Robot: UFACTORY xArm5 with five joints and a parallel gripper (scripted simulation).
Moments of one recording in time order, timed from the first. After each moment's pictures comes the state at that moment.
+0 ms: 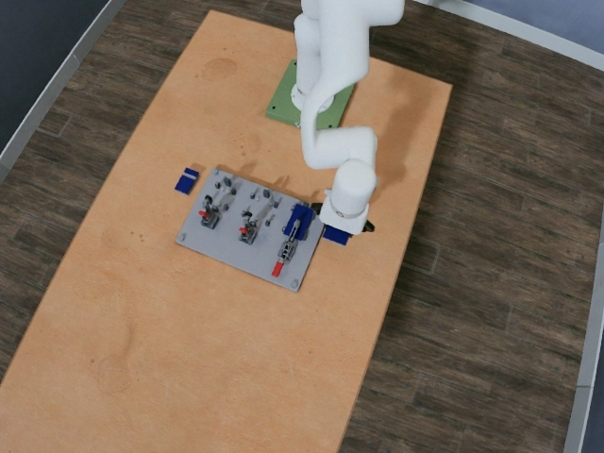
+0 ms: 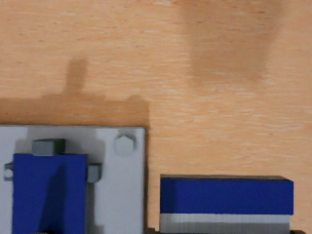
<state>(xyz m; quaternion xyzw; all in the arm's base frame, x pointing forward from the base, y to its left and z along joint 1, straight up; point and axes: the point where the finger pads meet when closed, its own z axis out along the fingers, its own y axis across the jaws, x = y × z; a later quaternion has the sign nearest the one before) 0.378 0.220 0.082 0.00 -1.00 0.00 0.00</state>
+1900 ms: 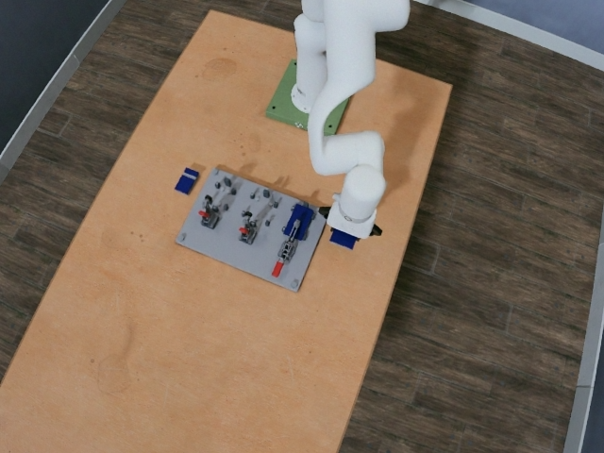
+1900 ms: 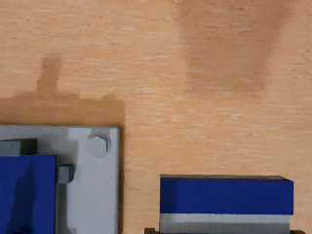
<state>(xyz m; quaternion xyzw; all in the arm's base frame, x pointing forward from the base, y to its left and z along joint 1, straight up) 0.378 0.238 0.075 0.00 -1.00 0.00 0.00</state>
